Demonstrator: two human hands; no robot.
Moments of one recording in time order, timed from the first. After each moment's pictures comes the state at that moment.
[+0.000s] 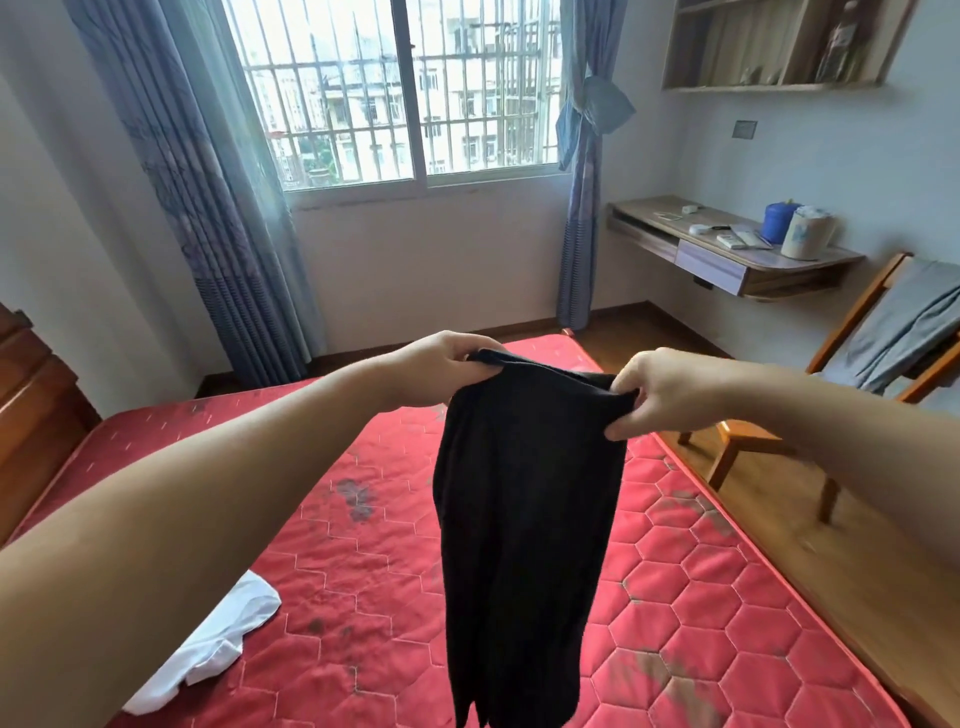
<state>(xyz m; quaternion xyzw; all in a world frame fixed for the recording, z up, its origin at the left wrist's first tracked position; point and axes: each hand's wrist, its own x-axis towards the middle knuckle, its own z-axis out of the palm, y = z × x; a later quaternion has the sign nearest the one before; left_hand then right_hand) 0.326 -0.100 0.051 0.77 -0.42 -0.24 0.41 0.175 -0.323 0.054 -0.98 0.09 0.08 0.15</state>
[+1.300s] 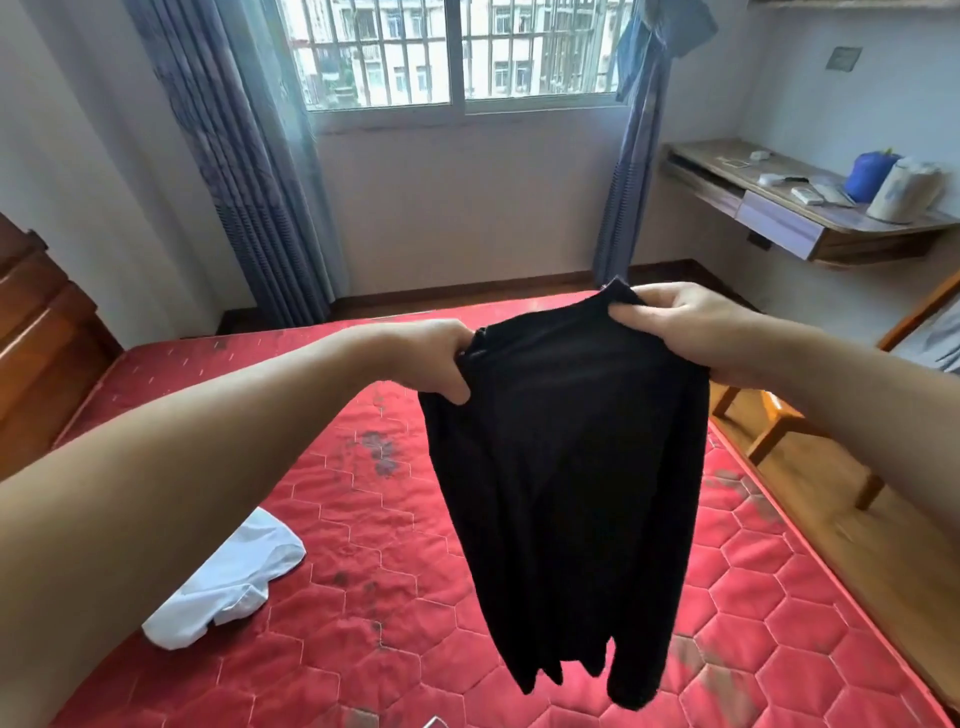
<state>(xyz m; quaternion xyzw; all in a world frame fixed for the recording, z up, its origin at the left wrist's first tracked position) 0.433 -0.062 0.005 0.86 -0.42 -0.24 0.15 0.273 -0.294 0.034 -0.80 0.14 0.00 0.58</state>
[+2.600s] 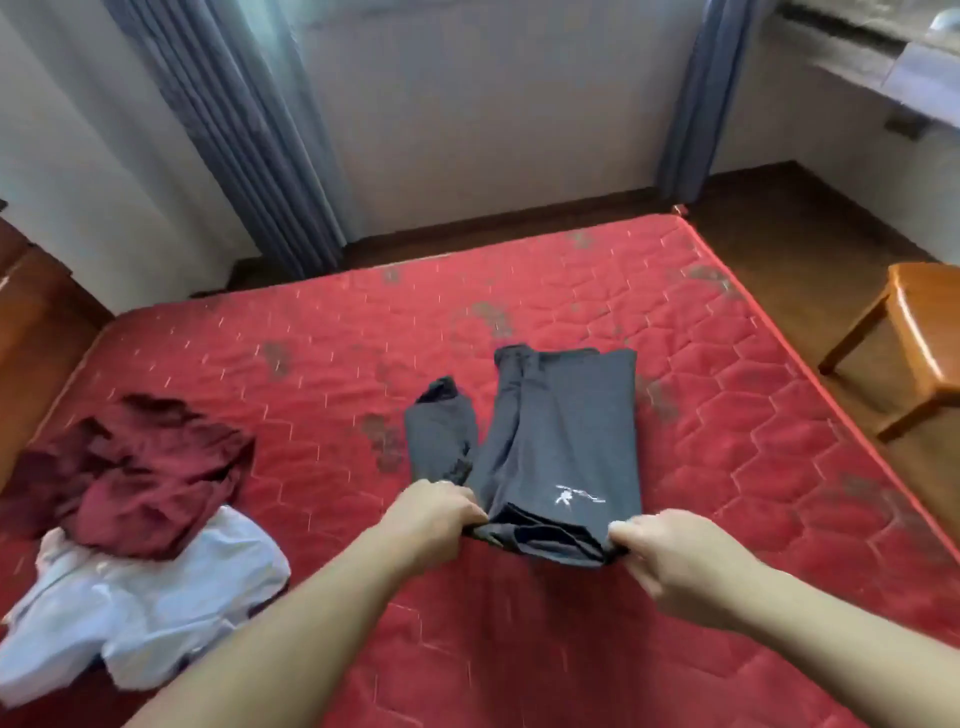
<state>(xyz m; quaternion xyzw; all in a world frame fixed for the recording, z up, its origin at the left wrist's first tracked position) 0.521 -0.106 -0.297 0.86 -0.48 -0.17 -0.06 0.364 -0.356 -0.290 -0.98 -0.07 0.12 0.12</state>
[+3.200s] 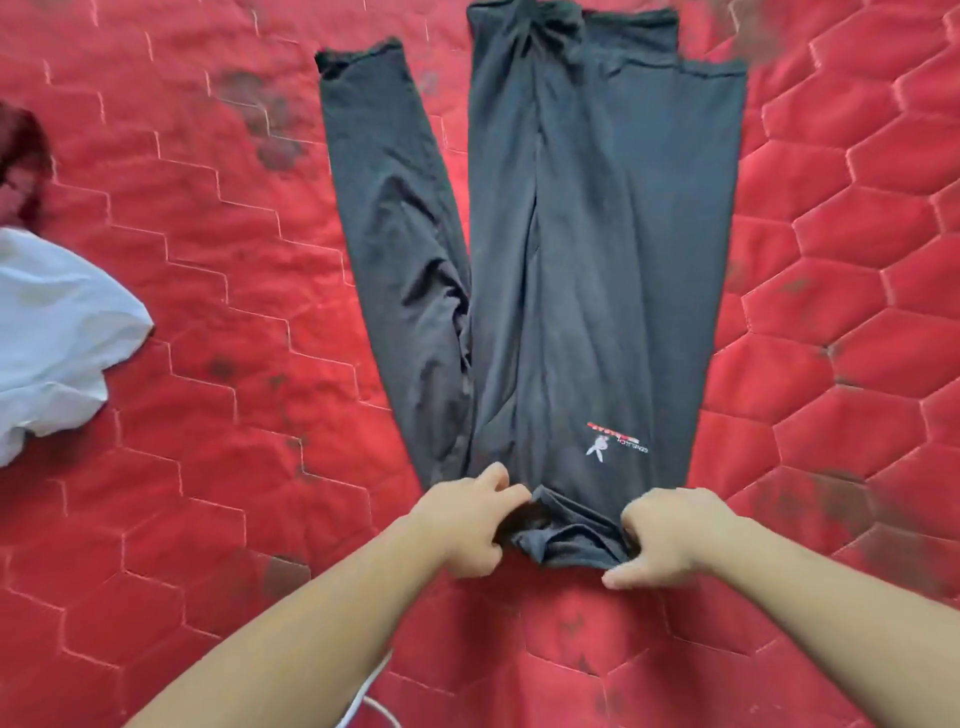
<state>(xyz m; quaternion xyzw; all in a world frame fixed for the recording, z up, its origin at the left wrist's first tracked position) 0.336 -0.065 -0.605 0.78 -0.43 -0.46 0.00 0.236 -0.283 -0.590 -0.86 0.01 0.50 0.08</state>
